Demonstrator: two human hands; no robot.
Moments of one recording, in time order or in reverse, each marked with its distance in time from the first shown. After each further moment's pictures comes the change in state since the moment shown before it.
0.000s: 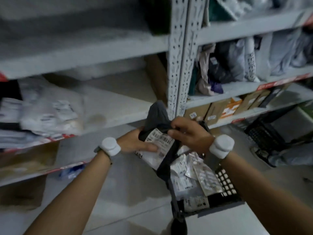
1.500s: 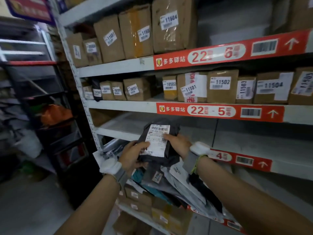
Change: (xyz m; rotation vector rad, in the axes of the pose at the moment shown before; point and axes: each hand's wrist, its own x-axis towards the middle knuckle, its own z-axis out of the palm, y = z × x) left_hand -0.505 -0.141 -0.444 -0.693 1.368 0.123; right_hand 0.380 -0.531 0.442 0.587 -0.244 0.028
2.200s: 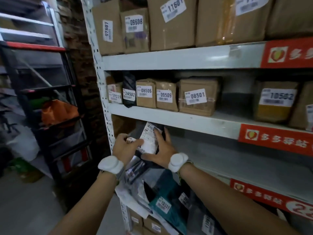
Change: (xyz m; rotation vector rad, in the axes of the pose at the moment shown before) left_hand 0.243 0.050 -0.200 0.279 0.321 0.270; right_hand 0.214 0.010 0.246 -0.681 -0.216 -0.418
